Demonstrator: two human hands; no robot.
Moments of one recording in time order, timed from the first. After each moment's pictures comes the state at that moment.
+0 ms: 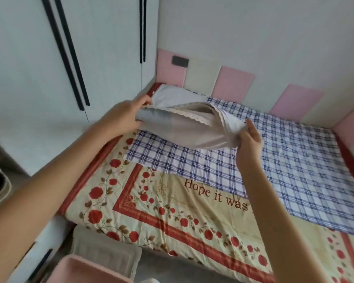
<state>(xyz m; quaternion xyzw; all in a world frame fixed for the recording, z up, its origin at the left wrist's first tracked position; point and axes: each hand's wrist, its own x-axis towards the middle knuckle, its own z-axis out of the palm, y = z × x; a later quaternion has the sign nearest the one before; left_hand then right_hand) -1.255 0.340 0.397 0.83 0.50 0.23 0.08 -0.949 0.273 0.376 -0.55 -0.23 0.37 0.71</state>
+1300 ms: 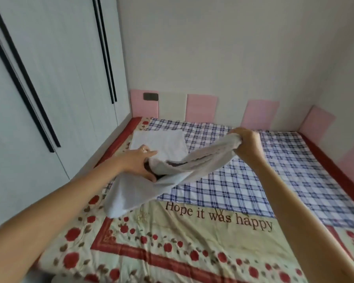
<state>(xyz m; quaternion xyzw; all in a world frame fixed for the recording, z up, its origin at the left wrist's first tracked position) -1.095 0.293 0.395 0.87 0.48 -0.06 0.13 -0.770 0.212 0.419 -0.67 -0.62 -0.05 0.40</state>
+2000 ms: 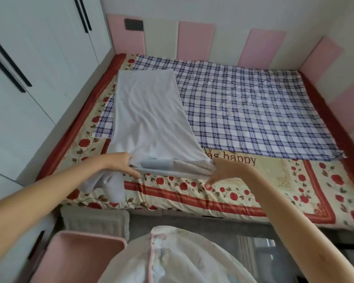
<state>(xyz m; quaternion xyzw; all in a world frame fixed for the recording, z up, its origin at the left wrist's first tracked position) -1.116 0.223 0.230 0.79 0.45 -0.19 0.37 -0.769 0.106 0.231 -0.65 -0.65 0.38 -0.13</state>
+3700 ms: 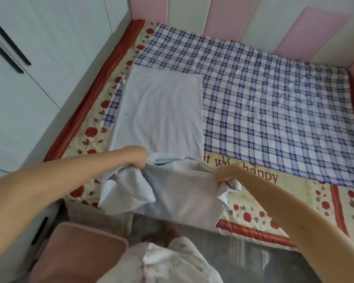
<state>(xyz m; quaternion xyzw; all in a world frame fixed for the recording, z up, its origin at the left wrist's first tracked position) -1.084 0.361 0.217 0.77 0.47 -0.39 0.21 -0.805 0.291 0.186 -0.66 -0.53 0.37 -0.38</state>
